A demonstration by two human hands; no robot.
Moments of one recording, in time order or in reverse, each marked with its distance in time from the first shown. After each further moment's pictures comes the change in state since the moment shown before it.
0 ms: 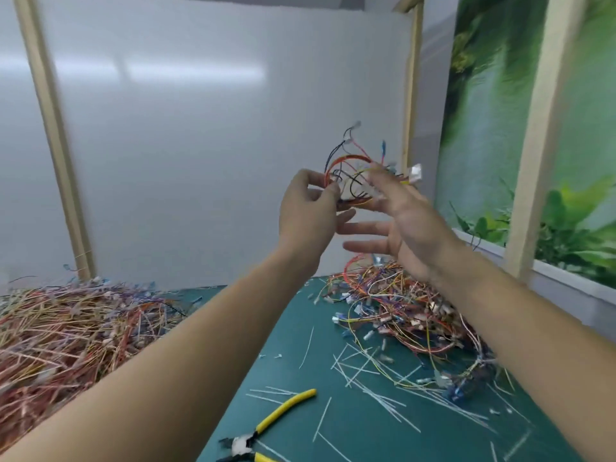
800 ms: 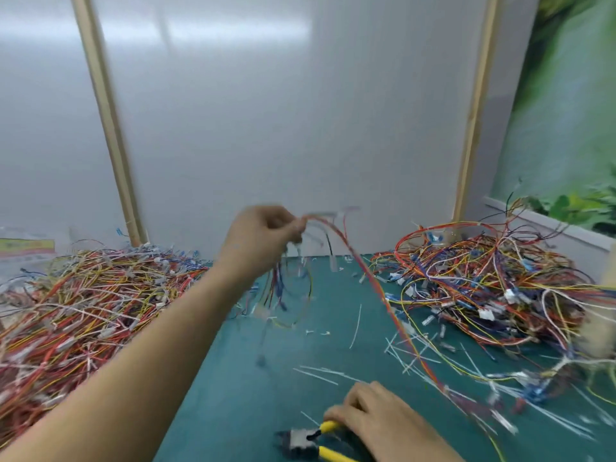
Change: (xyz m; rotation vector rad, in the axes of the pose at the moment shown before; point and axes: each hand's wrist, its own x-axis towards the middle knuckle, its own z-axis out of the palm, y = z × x) left_hand 0.000 -0.045 -0.151 0.712 0.000 -0.007; right_hand -0.119 0.193 0.036 -1.260 -0.680 0.051
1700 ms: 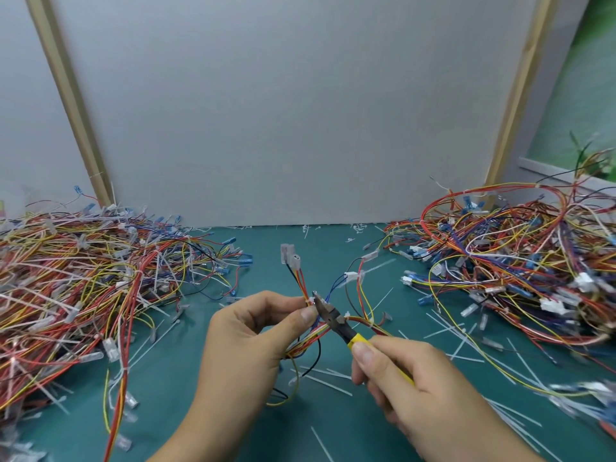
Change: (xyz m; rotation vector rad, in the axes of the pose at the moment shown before) left_hand -0.084 -0.092 0.057 -0.567 0.028 -0.250; right_hand 0.047 0.014 -0.021 0.590 0.282 0.177
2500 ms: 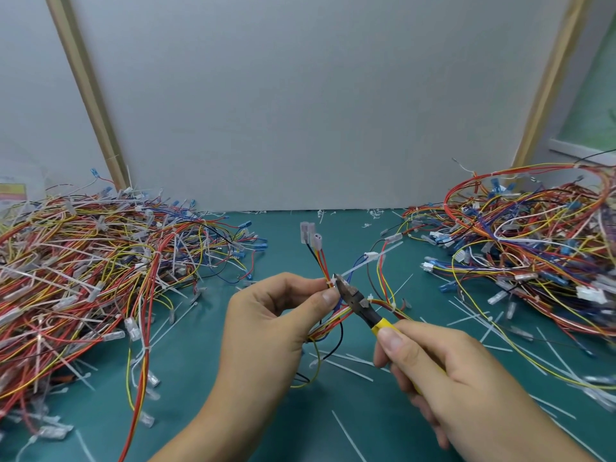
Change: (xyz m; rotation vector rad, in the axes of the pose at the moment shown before) left_hand -0.003 0.005 0.000 -0.029 -0.016 0.019; right_hand -0.005 -0.014 -0.002 -0.055 0.018 0.025
